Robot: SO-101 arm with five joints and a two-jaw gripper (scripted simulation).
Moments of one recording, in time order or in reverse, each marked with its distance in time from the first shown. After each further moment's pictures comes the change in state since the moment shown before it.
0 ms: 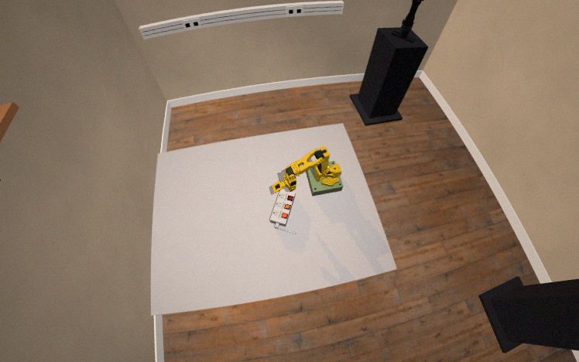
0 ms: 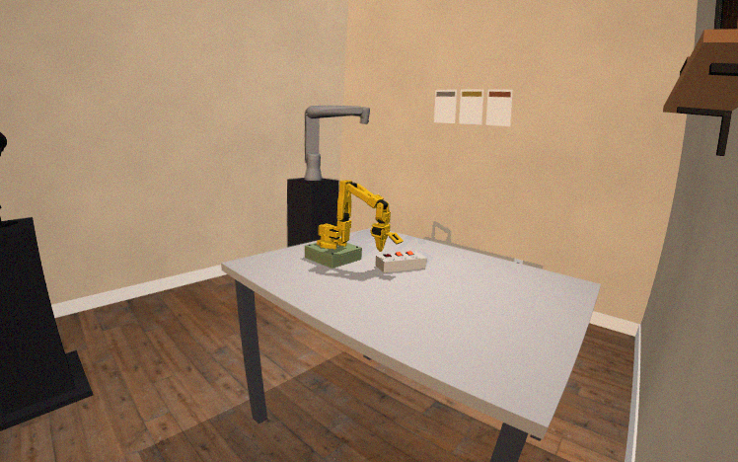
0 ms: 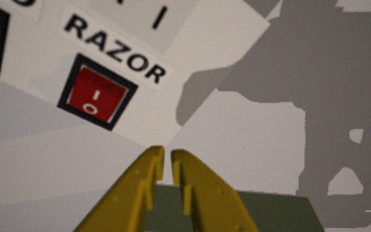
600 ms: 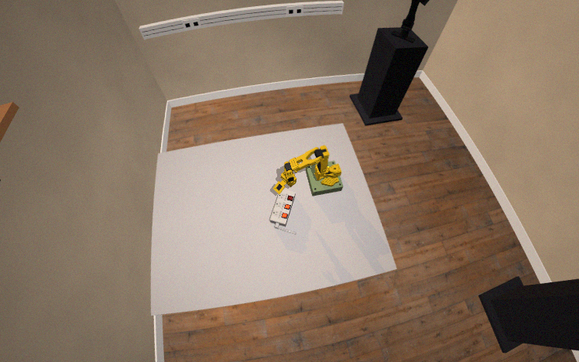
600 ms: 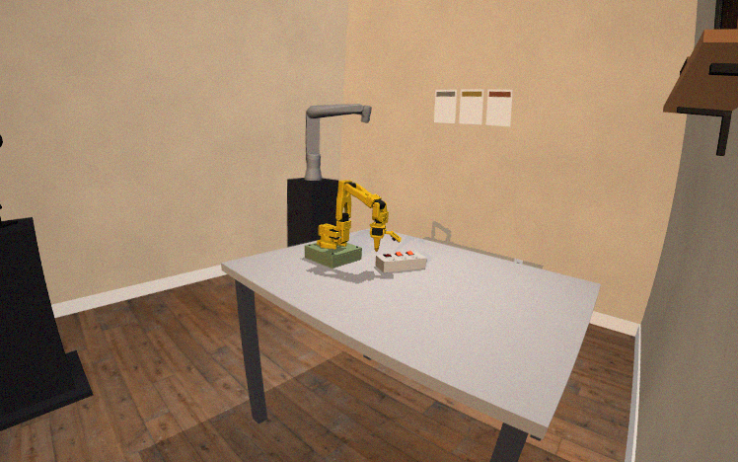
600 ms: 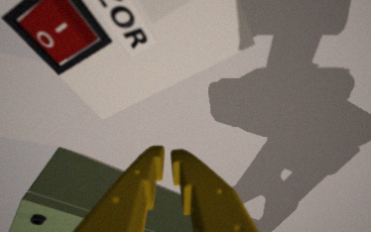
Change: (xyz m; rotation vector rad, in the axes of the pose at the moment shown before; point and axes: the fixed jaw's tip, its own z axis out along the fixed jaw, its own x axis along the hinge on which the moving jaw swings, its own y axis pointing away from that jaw) arm 0.003 -0.021 -0.004 -0.002 0.007 -0.473
